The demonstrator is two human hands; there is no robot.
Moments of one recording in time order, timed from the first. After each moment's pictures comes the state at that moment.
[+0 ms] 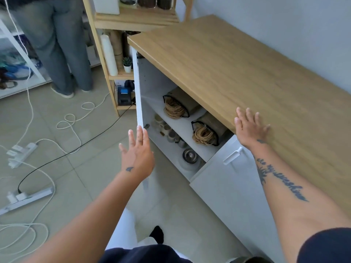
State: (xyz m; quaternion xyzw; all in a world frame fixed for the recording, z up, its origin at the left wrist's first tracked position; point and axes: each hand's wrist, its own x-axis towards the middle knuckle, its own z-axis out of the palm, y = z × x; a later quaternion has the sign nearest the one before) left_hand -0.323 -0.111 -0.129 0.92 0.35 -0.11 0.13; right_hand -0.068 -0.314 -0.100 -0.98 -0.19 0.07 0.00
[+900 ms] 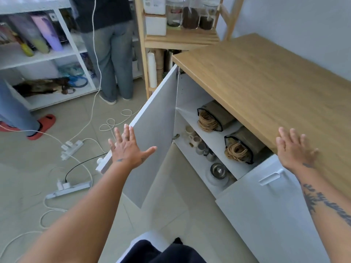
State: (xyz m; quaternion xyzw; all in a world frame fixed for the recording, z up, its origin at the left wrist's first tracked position) left_hand -0.397 0.004 -0.129 0.86 0.50 -0.05 0.14; right_hand -0.064 -0.313 -0.103 -0.98 -0.18 0.07 0.00
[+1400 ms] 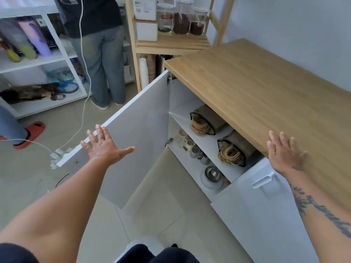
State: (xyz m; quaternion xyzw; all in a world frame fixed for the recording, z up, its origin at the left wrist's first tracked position) left_hand -0.401 0.062 -0.131 0.83 0.54 -0.09 0.11; right_hand -0.070 -0.311 -0.096 -0.98 -0.17 0.08 -0.01
